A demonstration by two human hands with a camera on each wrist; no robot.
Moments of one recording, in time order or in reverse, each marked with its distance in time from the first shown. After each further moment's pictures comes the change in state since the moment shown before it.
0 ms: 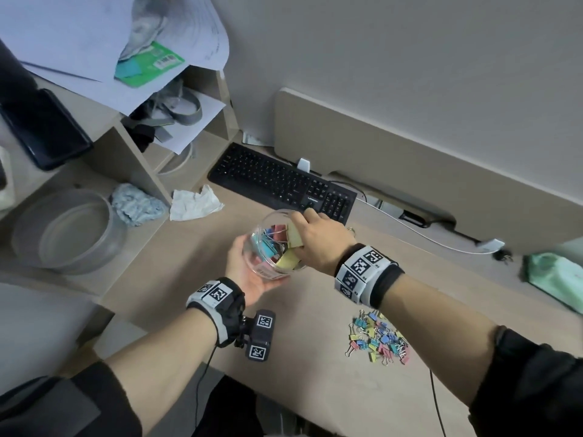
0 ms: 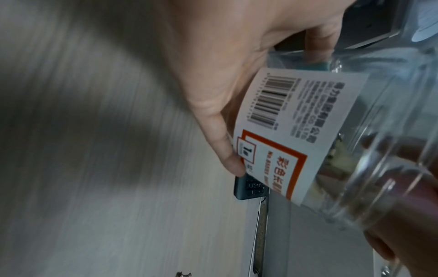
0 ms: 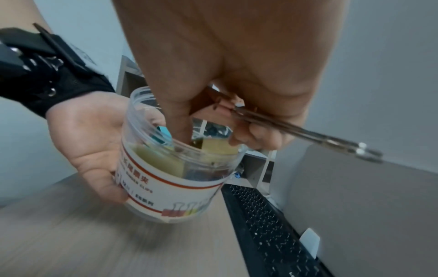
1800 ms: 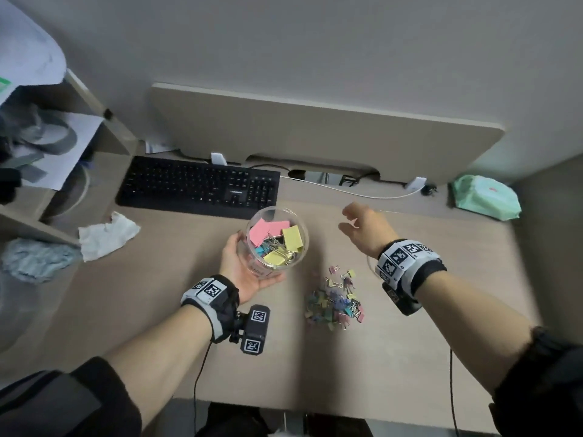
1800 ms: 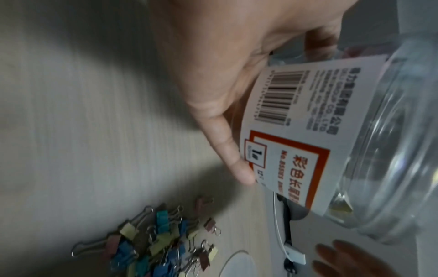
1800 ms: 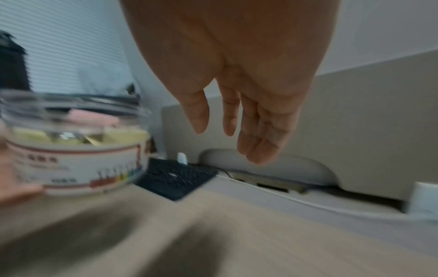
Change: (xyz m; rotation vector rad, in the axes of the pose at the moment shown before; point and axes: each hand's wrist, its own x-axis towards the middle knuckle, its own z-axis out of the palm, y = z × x) left_hand 0.051 -0.076 0.088 0.245 -0.088 -0.207; right_hand -0.134 0.195 0.043 0.521 0.137 0.663
